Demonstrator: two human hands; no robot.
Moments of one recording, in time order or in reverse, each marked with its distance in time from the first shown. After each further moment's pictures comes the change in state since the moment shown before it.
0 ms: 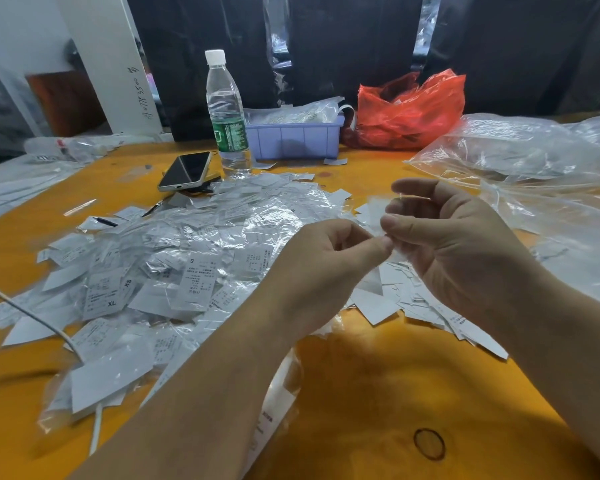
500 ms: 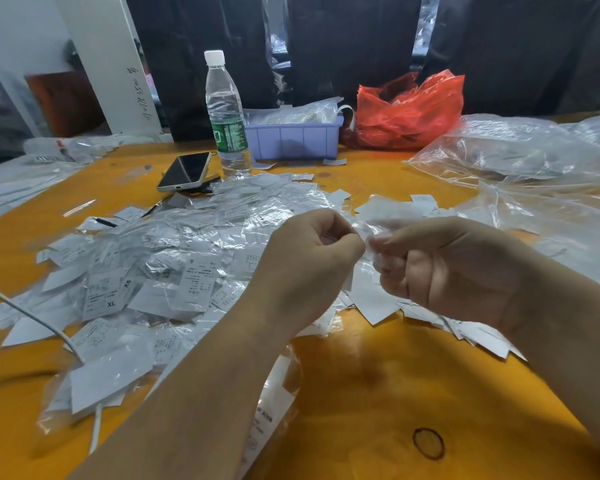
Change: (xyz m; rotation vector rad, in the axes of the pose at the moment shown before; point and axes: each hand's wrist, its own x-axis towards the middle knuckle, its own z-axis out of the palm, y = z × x) left_hand 0.003 -0.003 -0.005 0.040 0.165 0.079; right_hand 0.001 -0.005 -0.011 0.017 -0.271 0.456
